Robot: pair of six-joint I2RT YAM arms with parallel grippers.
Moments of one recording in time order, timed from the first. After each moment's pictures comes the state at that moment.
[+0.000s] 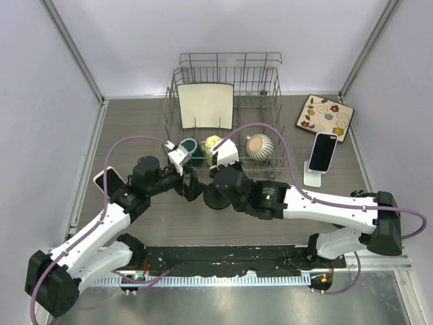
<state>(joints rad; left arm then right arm) -0.52 0.87 0.58 -0.07 0.43 -0.05 1.27 1.33 1.13 -0.26 0.90 0.23</state>
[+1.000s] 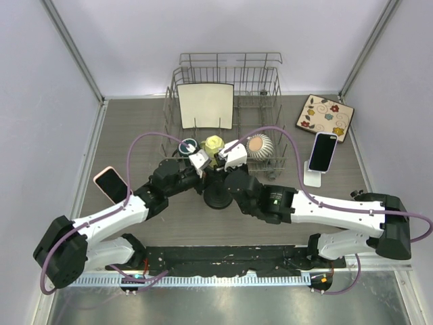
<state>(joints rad) -0.72 1.13 0.55 0.36 0.31 -0.01 1.25 1.26 1.01 -0.12 0.87 0.22</state>
